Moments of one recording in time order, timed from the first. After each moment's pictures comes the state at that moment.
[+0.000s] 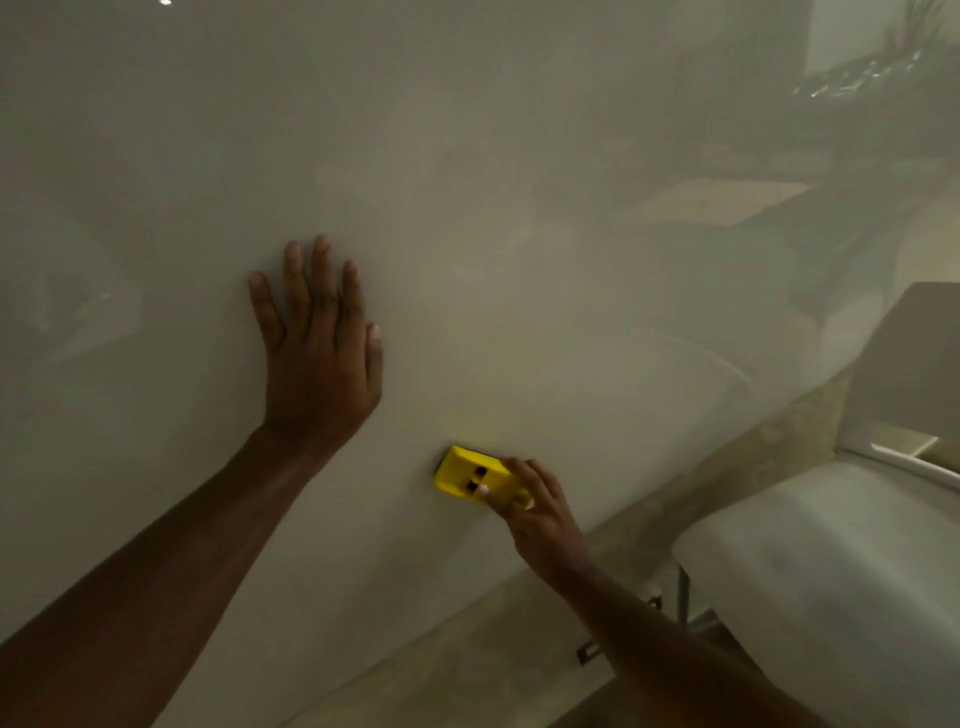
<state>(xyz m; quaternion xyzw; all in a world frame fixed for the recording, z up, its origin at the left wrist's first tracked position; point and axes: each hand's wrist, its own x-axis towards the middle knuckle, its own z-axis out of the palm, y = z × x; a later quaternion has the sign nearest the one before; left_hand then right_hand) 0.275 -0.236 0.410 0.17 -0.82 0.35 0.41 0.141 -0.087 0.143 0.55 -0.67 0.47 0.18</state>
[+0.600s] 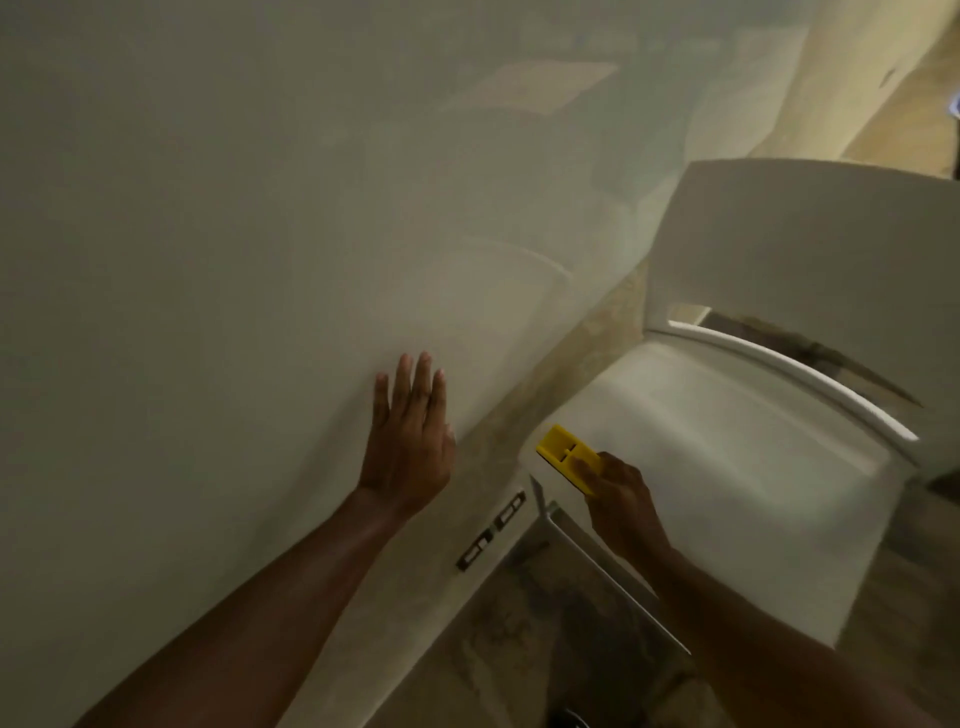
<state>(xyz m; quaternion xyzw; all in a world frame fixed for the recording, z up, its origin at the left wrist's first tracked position) 0.104 -0.115 0.157 0.06 -0.98 0.11 0.15 -0.004 0.145 0.004 0.34 -0.89 0.29 -0.06</state>
